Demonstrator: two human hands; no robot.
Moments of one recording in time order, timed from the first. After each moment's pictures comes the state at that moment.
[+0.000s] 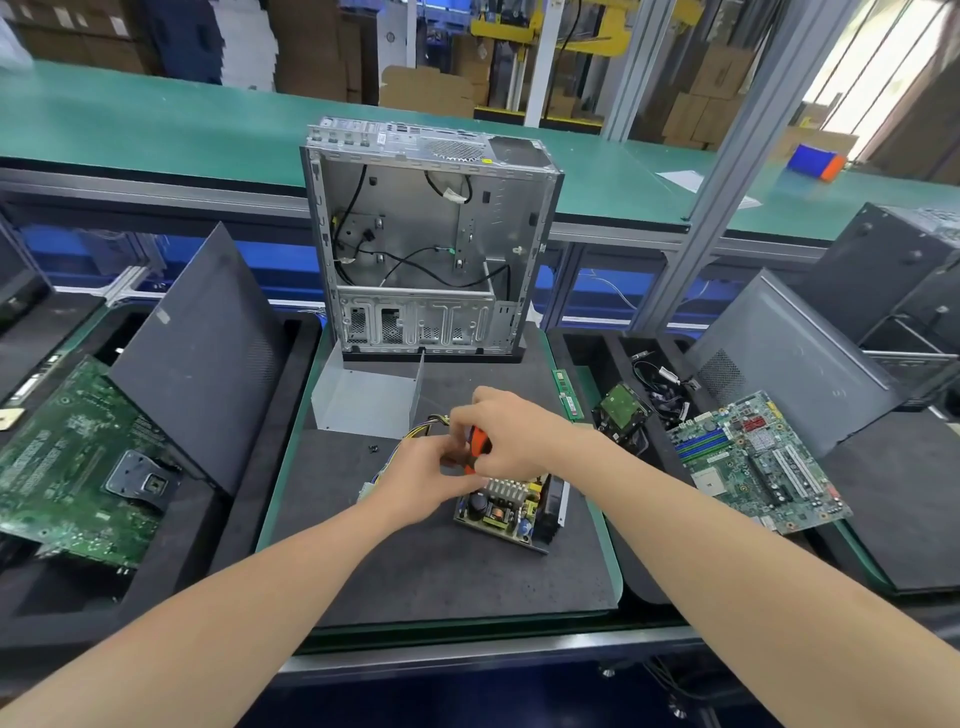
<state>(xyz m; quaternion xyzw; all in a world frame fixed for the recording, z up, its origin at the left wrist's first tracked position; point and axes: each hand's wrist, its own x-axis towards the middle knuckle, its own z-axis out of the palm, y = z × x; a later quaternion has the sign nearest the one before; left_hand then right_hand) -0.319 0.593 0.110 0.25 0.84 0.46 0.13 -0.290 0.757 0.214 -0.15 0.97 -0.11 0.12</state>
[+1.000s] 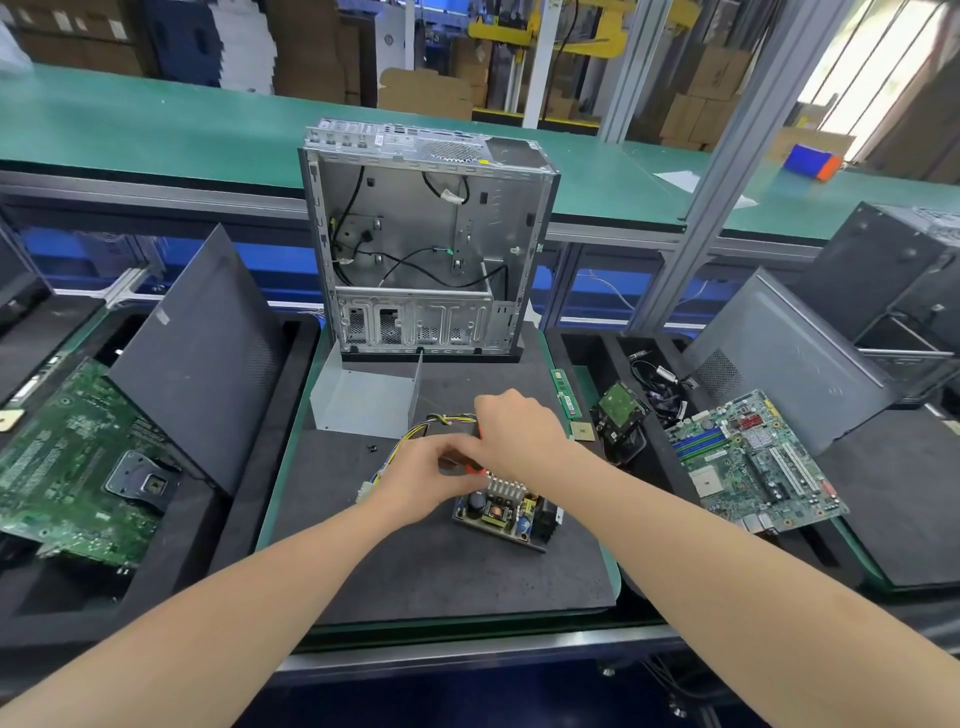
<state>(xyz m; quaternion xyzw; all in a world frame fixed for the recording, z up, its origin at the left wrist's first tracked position) -0.311 0.594 0.114 0.25 0.82 0.50 0.14 -0.285 0.741 0.202 0.03 1.00 -0.01 0.04</state>
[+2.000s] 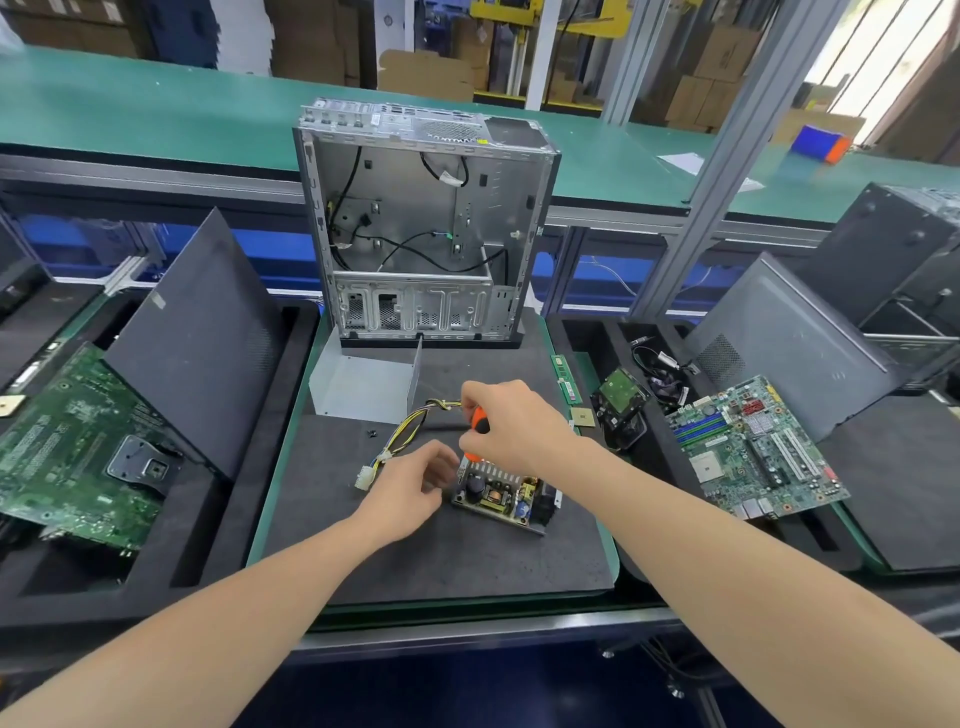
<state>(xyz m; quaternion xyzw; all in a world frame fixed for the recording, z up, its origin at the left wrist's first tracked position) -0.301 0.575 0.066 0.25 0.86 0.43 0.13 -0.268 0.749 0.207 -0.03 0.99 -0.15 0.05</state>
